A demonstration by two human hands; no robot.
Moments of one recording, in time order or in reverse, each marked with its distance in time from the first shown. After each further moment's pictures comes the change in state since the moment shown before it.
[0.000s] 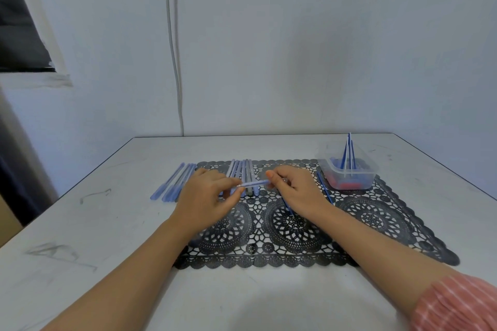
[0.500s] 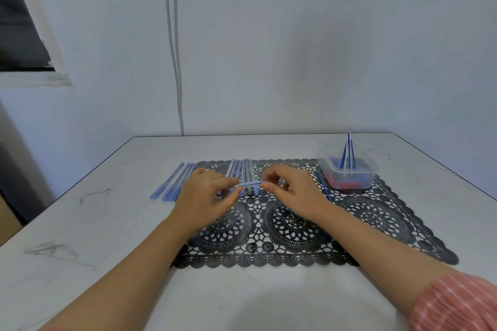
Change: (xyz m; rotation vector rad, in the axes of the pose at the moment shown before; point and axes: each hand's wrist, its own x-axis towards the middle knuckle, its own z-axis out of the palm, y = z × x) left_hand -0.001 -0.005 0.002 -0.005 -0.020 -0.032; right_hand 0.001 0.007 -0.001 -0.073 -0.064 -0.103
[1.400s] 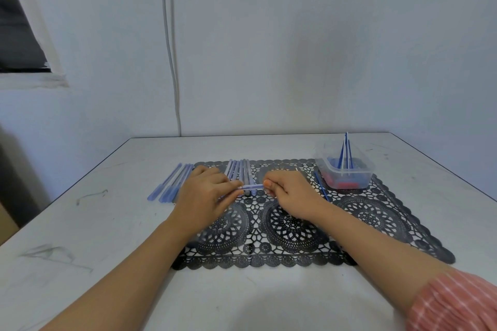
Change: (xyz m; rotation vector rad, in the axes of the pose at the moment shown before) left_hand 0.002 -0.003 0.002 0.175 -0.027 0.195; right_hand 0.001 -0.008 -0.003 -0.121 -0.137 0.105
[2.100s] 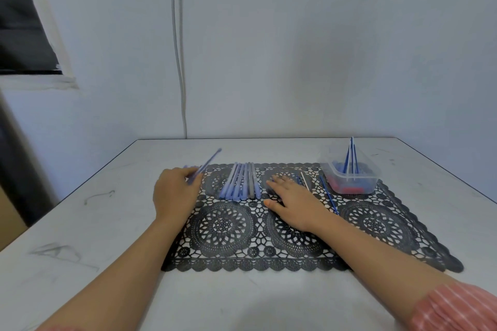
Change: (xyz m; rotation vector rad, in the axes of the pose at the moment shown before) left_hand -0.010 -0.034 -0.004 -0.007 0.117 -0.883; right_hand 0.002 0.021 0.020 -0.386 -0.255 0.178
